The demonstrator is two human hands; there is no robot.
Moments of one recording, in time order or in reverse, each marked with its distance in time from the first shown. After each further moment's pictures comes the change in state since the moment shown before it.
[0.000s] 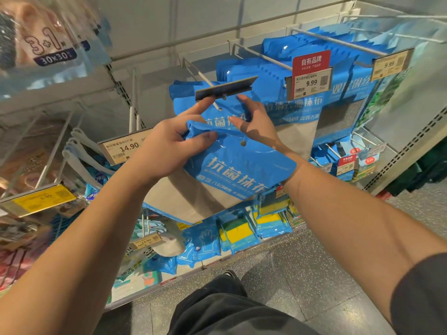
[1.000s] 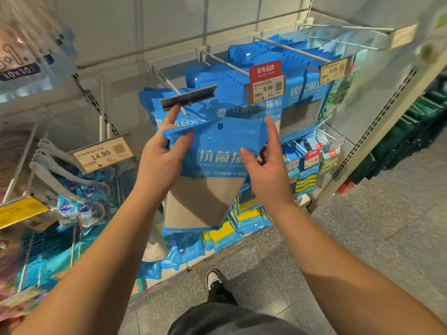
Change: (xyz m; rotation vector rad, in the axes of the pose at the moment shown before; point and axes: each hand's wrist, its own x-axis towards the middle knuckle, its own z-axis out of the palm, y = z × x) left_hand -0.004 0.002 0.055 -0.205 0.346 -0.134; right_hand -0.155 -0.030 -0.041 0.340 0.280 -0.071
